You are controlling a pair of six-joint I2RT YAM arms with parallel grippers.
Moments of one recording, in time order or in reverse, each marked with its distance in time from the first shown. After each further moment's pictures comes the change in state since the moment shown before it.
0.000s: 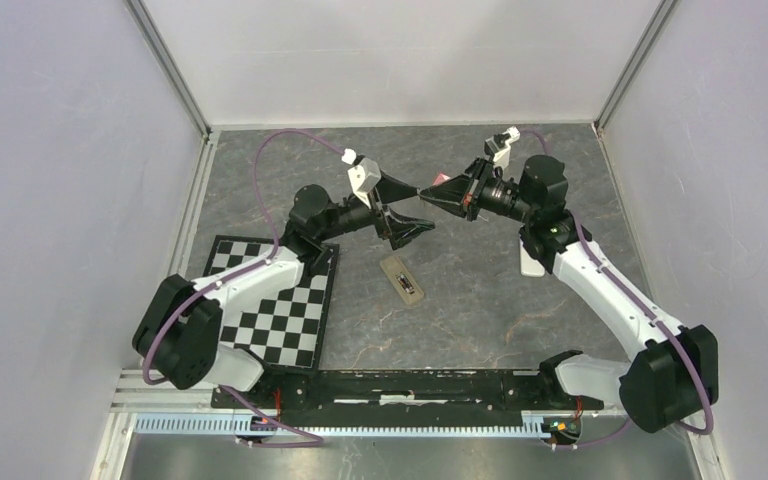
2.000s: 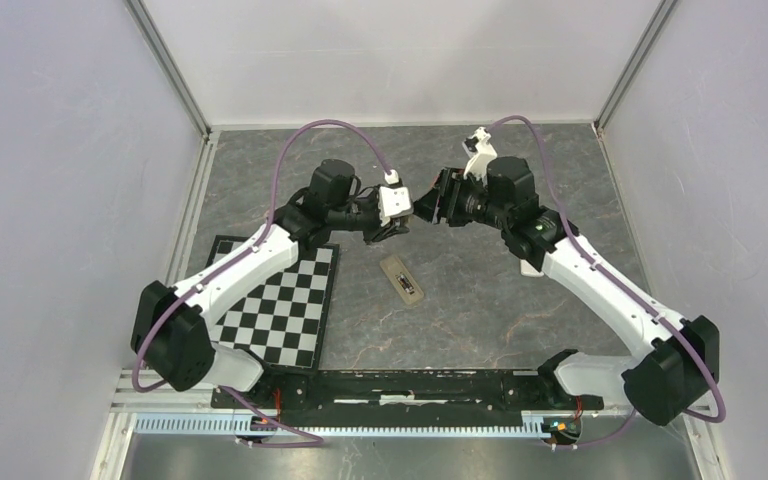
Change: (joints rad) left arm -0.016 -0.006 0.296 -0.986 -0.035 0.856; right arm 0.163 0.024 0.111 -0.358 0.412 -0.681
